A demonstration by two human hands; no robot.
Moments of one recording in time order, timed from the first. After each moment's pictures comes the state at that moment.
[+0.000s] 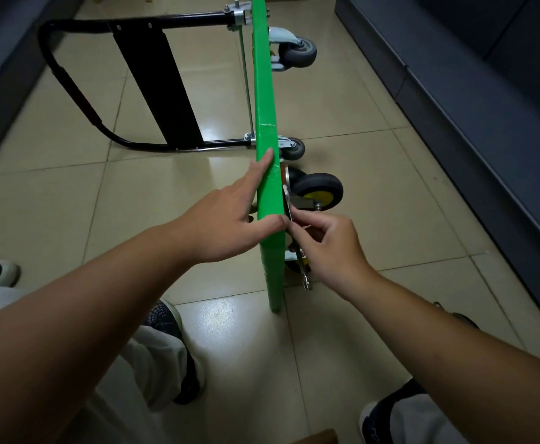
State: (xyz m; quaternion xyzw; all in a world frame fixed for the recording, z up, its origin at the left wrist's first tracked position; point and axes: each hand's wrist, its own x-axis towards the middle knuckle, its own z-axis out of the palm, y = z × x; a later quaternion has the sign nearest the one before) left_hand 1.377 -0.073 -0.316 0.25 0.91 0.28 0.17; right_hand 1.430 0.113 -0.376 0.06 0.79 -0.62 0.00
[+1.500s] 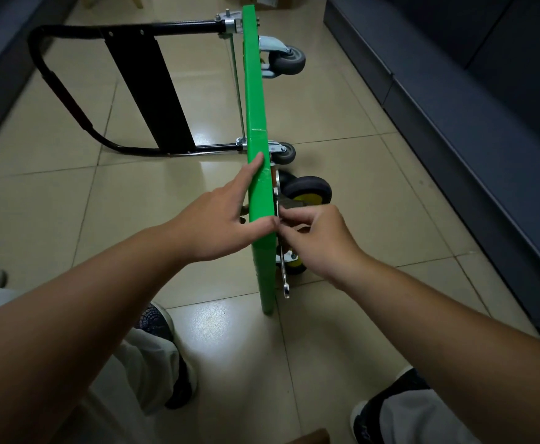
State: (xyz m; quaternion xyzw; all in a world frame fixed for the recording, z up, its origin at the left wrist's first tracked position) left_hand 1.380 -0.070 -0.311 0.25 0.91 0.29 0.16; right_hand 1.426 0.110 -0.347 0.08 0.81 -0.58 0.06
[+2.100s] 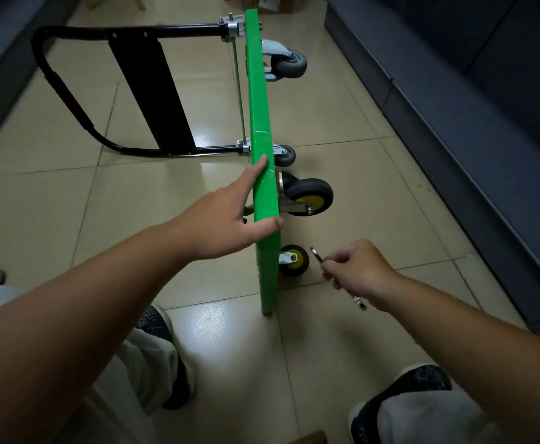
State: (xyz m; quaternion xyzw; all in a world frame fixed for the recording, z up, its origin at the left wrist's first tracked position) left_hand 1.379 -0.070 -0.313 0.25 0.90 0.31 0.16; right_hand 1.449 0.167 -0.380 0.22 0.86 -0.43 0.18
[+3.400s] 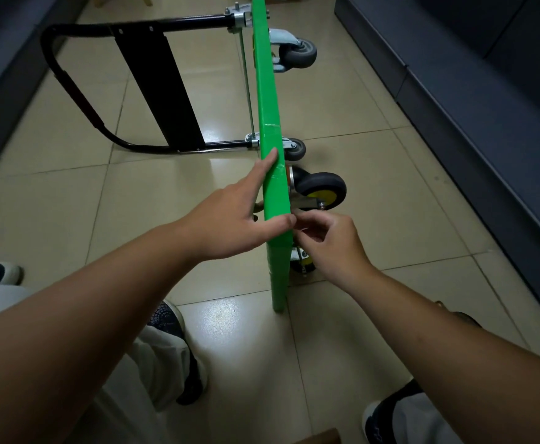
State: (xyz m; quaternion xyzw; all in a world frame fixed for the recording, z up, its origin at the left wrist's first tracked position) left_hand 1.380 -0.067 -0.311 0.25 0.91 0.30 0.16; right_hand 1.424 0.118 -0.385 0.07 0.80 -0.59 0.02
